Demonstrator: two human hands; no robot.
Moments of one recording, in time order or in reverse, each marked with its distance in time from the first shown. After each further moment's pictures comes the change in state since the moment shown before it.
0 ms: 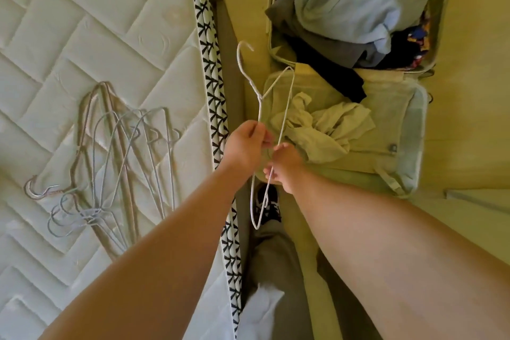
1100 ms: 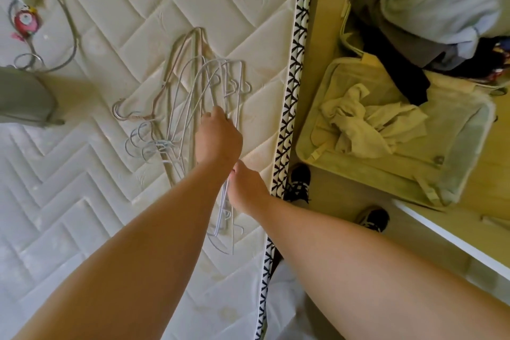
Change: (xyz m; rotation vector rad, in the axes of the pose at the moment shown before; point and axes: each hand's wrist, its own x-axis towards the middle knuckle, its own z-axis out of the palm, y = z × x) left_hand -0.069 -0.080 -0.142 0.654 0.602 -0.072; right_hand -0.151 0.052 0.169 -0.815 -0.314 -0.528
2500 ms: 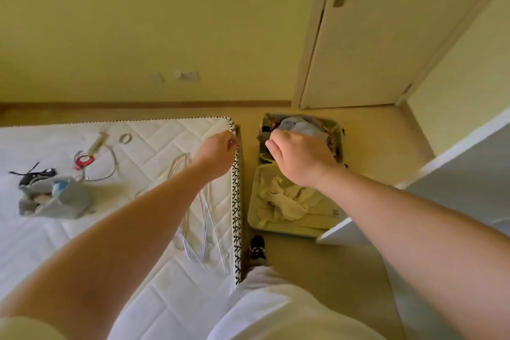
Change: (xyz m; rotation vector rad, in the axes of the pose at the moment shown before) left_hand -0.260 0.075 -0.300 -0.263 0.000 0.793; right_hand -0.488 -0.057 -0.195 -0.682 1.036 -0.500
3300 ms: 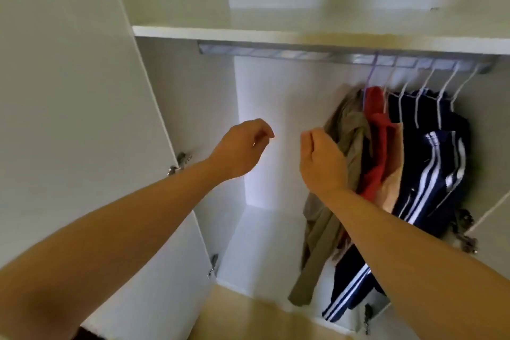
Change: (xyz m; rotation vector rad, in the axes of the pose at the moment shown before) left_hand -0.273 0.704 0.236 -0.265 -0.573 1.508; right_hand -0.587 0.167 -0.325 -0.442 1.012 1.421
